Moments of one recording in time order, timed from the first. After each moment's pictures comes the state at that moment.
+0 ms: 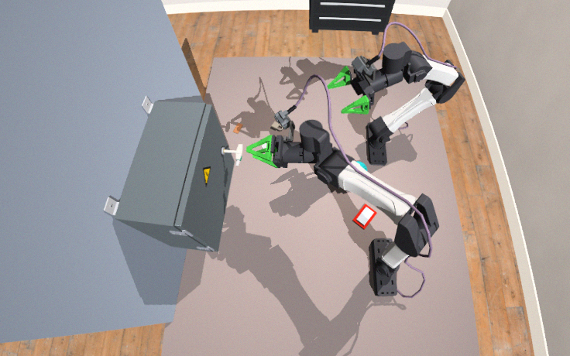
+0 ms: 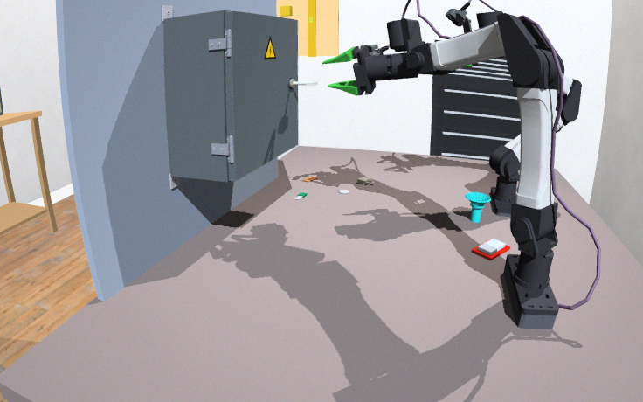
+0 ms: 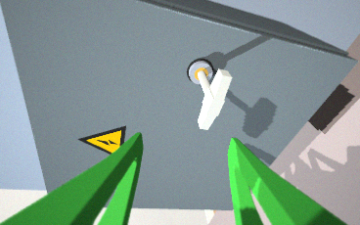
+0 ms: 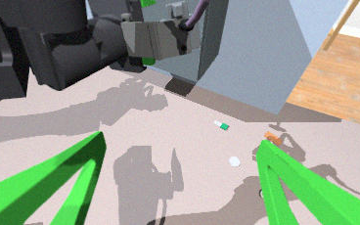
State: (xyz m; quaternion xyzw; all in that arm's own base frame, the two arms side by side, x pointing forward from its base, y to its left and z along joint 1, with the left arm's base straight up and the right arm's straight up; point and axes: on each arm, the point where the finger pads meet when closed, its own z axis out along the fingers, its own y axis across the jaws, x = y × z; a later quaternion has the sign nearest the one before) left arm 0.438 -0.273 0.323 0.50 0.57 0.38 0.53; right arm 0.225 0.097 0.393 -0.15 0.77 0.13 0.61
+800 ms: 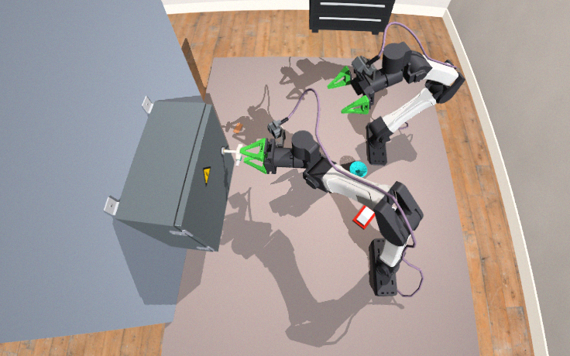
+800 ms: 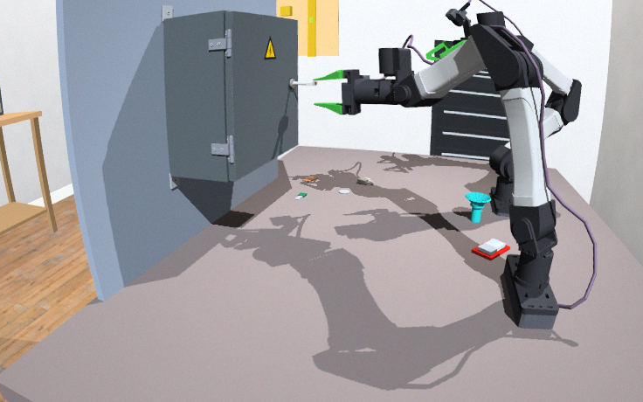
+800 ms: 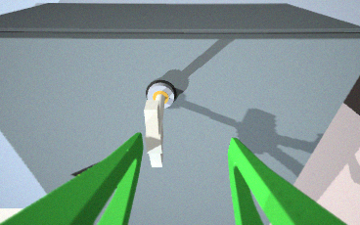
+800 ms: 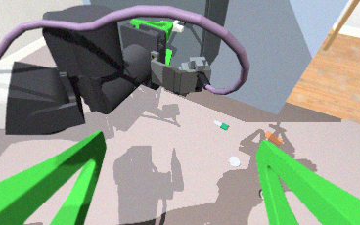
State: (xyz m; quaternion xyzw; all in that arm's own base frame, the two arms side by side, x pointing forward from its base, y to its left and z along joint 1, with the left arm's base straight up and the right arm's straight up) left arm 0.468 -0.286 0.279 0.54 0.49 0.48 0.50; right arm 0.225 0.097 0.393 -0.15 0.77 0.13 0.61
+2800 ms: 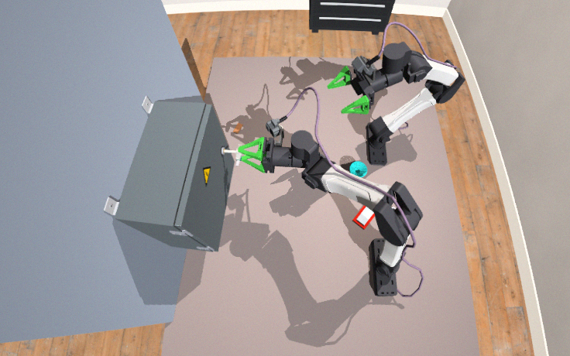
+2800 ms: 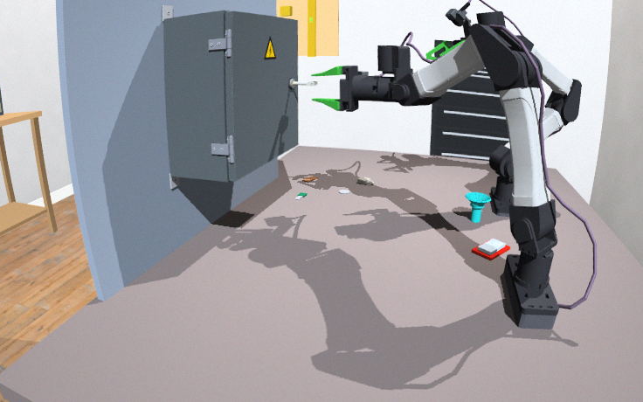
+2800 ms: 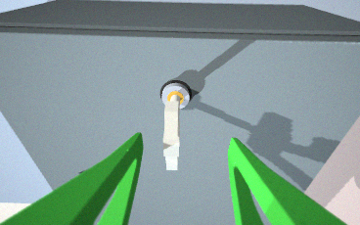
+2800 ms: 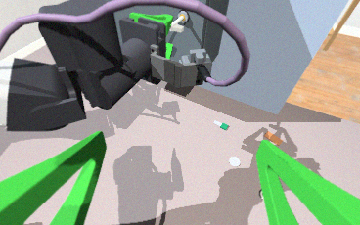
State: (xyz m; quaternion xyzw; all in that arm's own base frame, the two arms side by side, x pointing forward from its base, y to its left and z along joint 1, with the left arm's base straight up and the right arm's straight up) left arm 0.472 -0.284 0.290 0.53 0.48 0.48 0.51; right arm 0.225 0.097 0.393 -0.15 0.77 0.13 0.61
